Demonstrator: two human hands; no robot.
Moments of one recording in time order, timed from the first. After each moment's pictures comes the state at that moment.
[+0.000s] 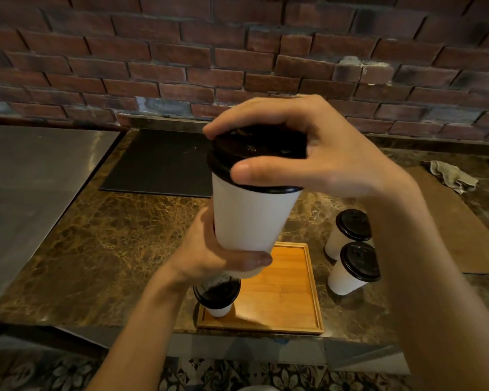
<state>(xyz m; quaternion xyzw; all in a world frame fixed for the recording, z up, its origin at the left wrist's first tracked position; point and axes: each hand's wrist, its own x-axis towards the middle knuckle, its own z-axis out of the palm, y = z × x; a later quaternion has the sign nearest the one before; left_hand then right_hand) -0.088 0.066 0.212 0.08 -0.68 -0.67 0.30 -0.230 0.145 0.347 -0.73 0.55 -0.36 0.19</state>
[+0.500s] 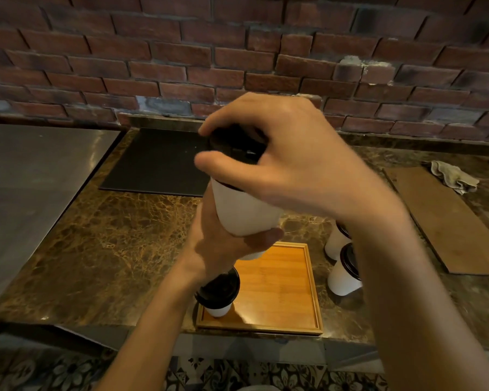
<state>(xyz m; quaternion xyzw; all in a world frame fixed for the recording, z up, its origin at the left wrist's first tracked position) -0.101 0.072 0.215 0.16 -0.71 -0.55 0.40 -0.207 0.137 0.343 -0.71 0.63 -0.32 0.01</state>
